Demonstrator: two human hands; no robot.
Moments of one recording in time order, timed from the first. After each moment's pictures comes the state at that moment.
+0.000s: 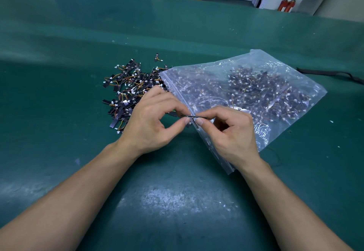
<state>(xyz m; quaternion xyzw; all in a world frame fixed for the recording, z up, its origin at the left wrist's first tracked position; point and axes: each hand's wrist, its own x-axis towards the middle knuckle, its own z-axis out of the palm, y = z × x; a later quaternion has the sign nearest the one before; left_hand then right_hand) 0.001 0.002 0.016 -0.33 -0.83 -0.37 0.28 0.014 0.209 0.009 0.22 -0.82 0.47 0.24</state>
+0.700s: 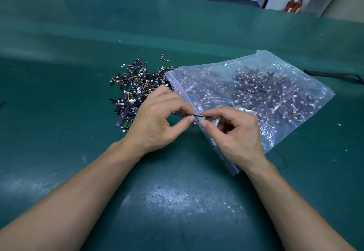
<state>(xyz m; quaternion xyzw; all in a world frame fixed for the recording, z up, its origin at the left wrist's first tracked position) 0.000 0.001 0.016 -0.32 -0.83 -0.37 0.27 0.014 0.208 0.008 0.22 -0.83 0.47 0.22</state>
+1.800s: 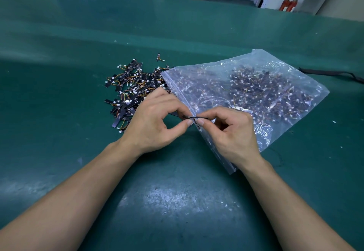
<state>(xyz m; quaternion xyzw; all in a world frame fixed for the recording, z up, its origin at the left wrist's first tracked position) 0.001 0.001 0.015 -0.32 -0.84 -0.37 0.25 0.013 0.208 0.009 0.21 -0.84 0.46 0.21</state>
